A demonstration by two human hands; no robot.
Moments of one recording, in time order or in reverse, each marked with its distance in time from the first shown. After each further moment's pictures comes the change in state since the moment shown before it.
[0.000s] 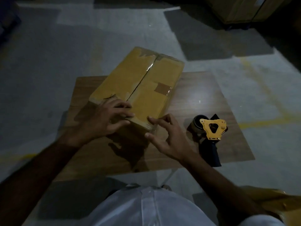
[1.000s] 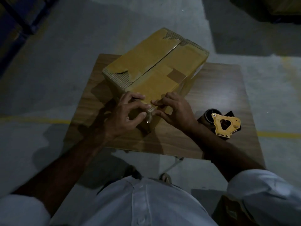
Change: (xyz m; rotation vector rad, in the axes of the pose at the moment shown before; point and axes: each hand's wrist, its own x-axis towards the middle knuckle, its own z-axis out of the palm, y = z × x) left_hand -0.035 0.078 0.059 -0.225 0.284 -0.248; right_hand 0.044 0.039 -0.009 -0.092 -0.112 -0.467
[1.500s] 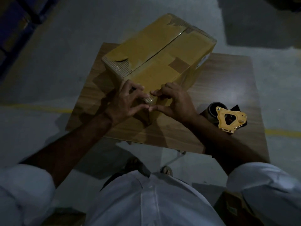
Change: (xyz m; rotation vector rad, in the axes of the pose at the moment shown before) left_hand 0.009 -0.029 0.024 0.323 0.100 0.222; right_hand -0.003 0.004 0.003 0.118 -0.008 0.007
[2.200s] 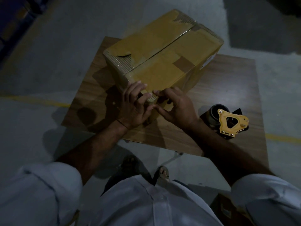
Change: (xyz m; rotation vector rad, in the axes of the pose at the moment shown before) left_hand -0.016 -0.002 0.067 0.210 0.353 0.108; right_hand -0.014 0.001 0.010 -0.050 0.032 -0.015
